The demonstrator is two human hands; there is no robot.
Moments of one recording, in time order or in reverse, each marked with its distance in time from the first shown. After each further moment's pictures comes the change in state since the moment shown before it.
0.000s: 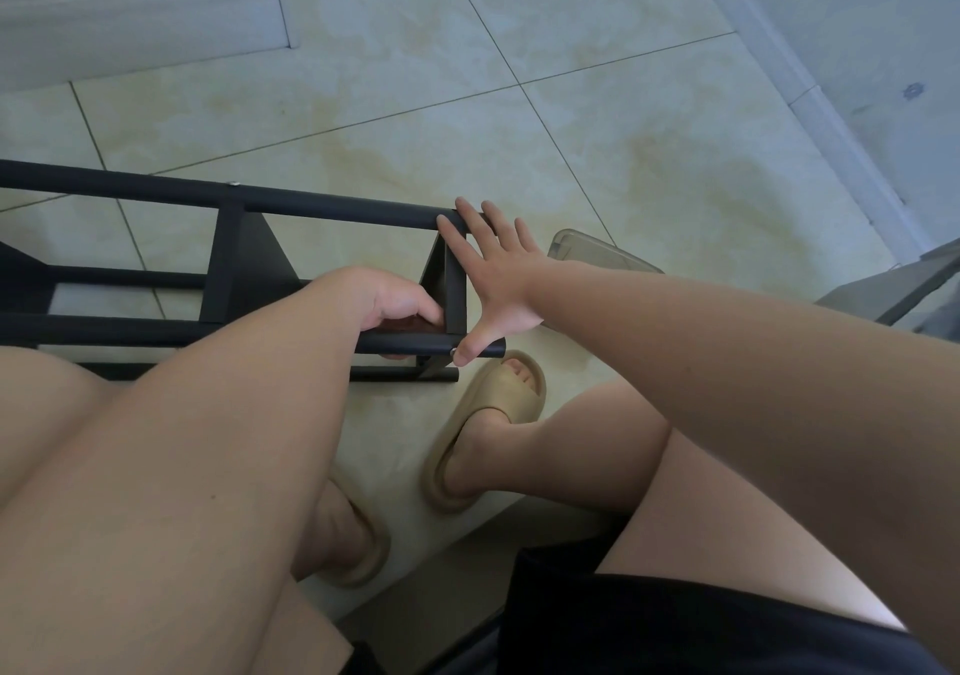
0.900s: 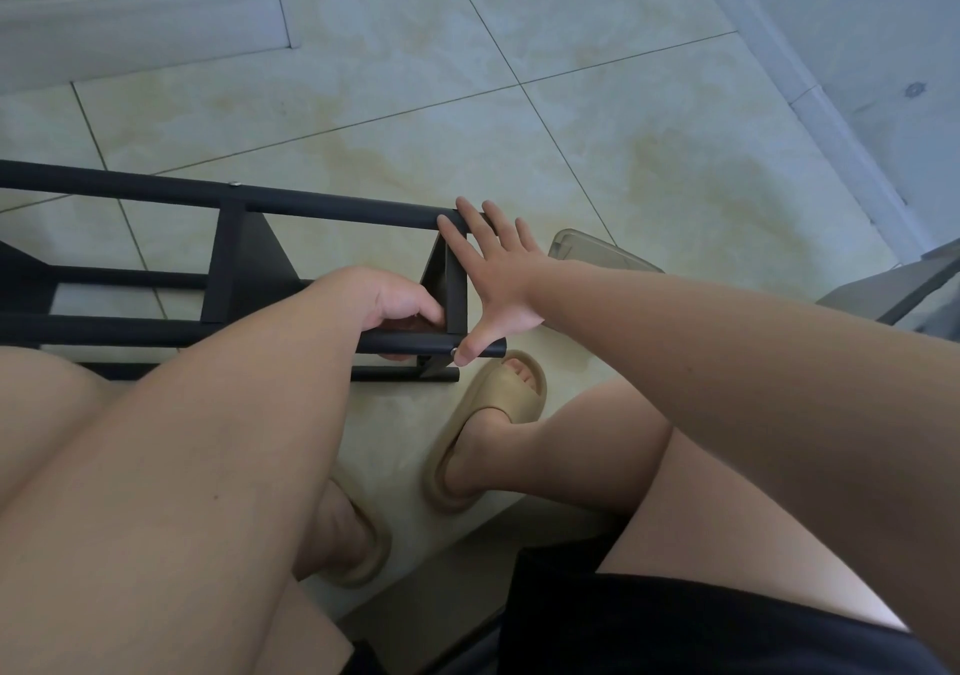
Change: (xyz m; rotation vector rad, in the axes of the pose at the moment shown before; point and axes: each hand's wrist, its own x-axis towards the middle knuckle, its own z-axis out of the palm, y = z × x) left_hand 0.003 -0.002 0.000 -0.028 -0.002 -0.026; right_hand -0.002 -0.002 -0.002 0.003 -0.002 0.004
